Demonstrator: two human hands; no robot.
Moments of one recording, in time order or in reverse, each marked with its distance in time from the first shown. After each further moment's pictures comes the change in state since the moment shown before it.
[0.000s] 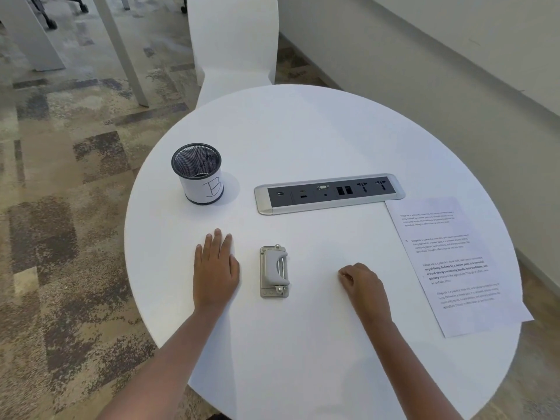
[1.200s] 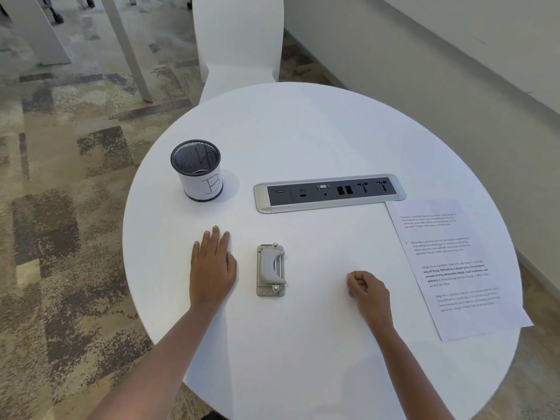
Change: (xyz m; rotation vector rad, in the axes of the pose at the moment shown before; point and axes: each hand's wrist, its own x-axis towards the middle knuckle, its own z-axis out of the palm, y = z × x) left_hand 0.000 0.001 0.000 -0.017 0.008 -0.007; right_hand -0.005 0.019 0.002 0.613 0.019 0.289
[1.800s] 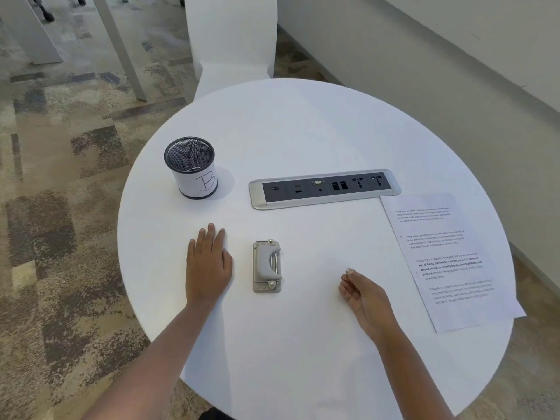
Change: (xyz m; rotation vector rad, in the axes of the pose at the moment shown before) left_hand -0.002 0.000 0.000 -0.006 -0.012 -0.012; right_hand -0.014 -0.007 -0.008 0.851 -0.139 0.362
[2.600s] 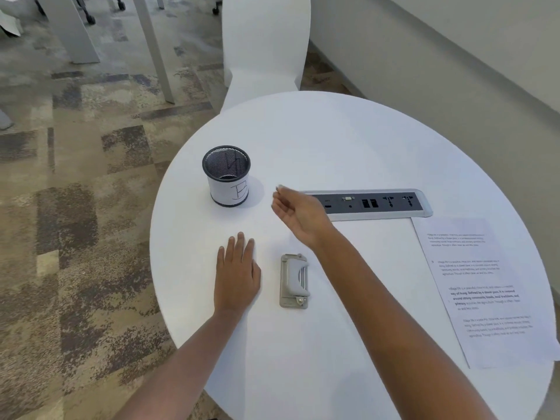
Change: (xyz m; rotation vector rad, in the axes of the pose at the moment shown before) left_hand 0.003 0.002 -0.007 0.079 -0.042 0.025; right_hand 0.017 -0.045 0.225 -0.009 -0.458 0.042
